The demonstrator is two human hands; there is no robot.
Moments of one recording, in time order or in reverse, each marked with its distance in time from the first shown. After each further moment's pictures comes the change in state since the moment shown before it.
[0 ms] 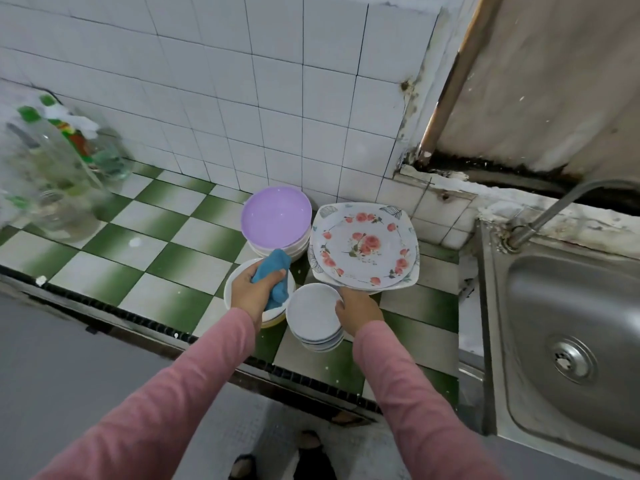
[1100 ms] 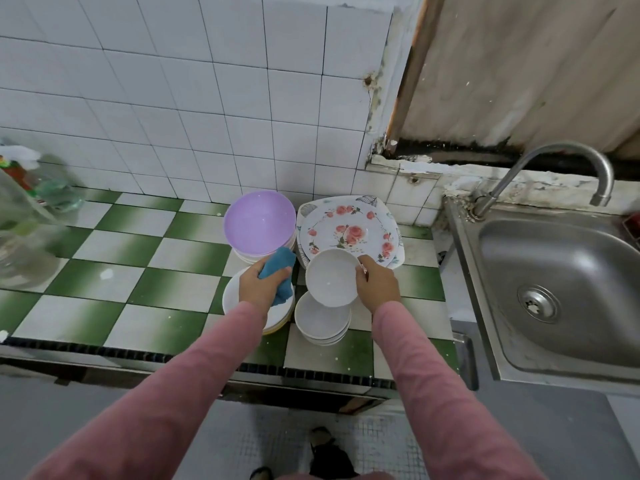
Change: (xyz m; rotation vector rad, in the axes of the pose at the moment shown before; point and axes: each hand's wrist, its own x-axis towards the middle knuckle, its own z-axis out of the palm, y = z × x) left_hand 0.026 0.007 -0.008 0.162 -0.217 0.021; right_hand -0.029 -0.004 -0.023 0.351 0.399 0.132
